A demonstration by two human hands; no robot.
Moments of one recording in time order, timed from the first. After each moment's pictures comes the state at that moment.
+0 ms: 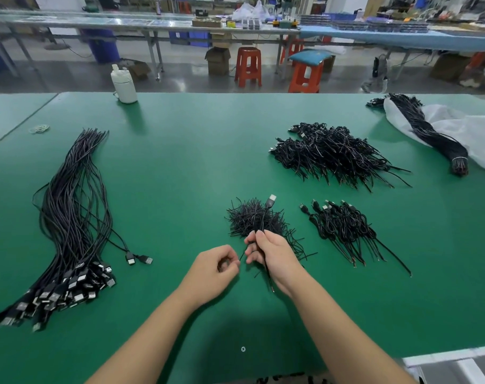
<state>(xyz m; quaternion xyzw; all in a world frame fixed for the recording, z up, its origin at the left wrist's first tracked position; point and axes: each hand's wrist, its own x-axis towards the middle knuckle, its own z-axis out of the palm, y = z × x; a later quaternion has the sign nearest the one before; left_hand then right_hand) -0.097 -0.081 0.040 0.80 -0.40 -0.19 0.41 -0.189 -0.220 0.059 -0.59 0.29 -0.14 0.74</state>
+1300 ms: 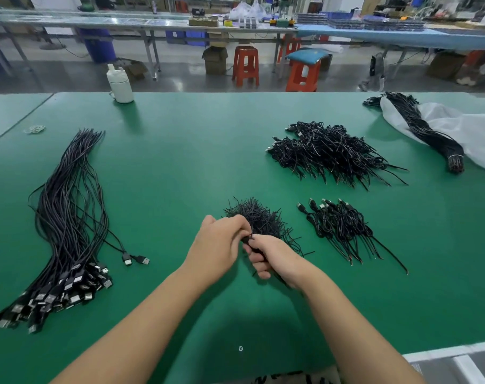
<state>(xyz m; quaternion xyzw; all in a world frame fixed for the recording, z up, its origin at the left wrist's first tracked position) -0.094 -0.109 0.094 0.78 -0.53 0.02 0.32 -0.201 -0.227 0.087 -0.67 0.25 0.06 0.70</state>
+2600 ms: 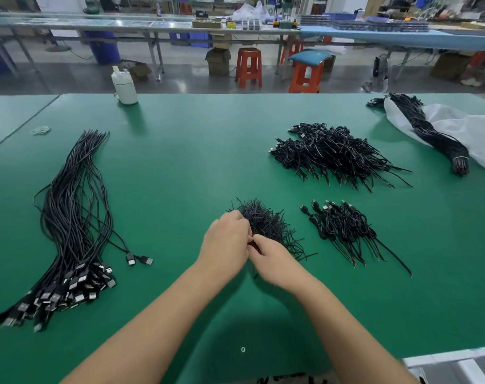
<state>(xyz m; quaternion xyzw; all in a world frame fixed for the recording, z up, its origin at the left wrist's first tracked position) -0.104 -0.127 0.102 0.86 -0.46 0.00 0.20 -0.197 -0.219 0.079 -0.88 0.25 0.01 0.40</state>
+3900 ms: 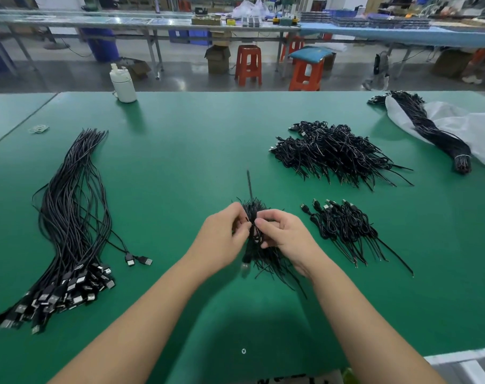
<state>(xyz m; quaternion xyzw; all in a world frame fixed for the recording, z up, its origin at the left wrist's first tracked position) -0.089 -0.117 0.112 0.81 -0.43 -0.08 0.39 -0.194 -0.246 0.100 -0.67 0.24 -0.14 0.69</state>
